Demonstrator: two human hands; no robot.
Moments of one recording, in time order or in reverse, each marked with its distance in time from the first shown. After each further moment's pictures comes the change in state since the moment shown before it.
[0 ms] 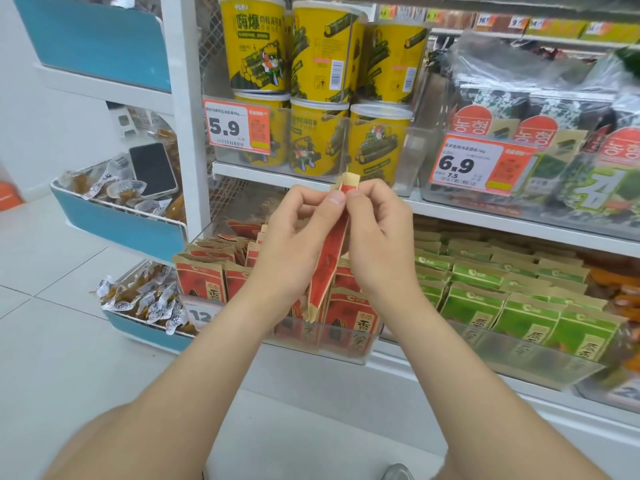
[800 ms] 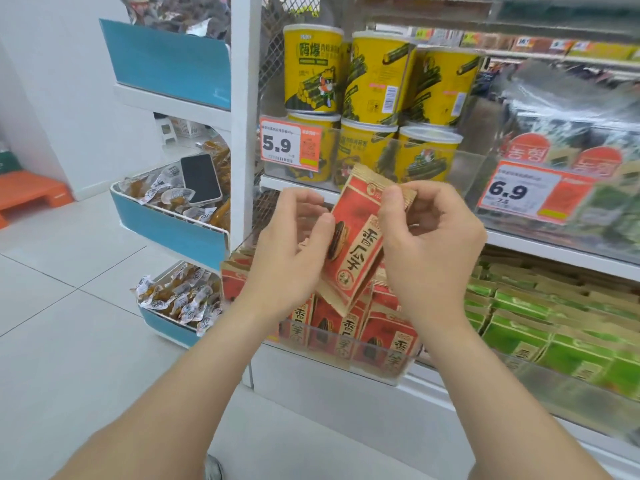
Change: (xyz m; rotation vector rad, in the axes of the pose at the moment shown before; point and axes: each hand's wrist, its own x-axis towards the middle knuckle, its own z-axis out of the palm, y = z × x) left_hand 0.000 0.006 -0.059 0.396 0.121 0.120; right_hand -0.002 -0.028 0.016 -0.209 0.248 -0.320
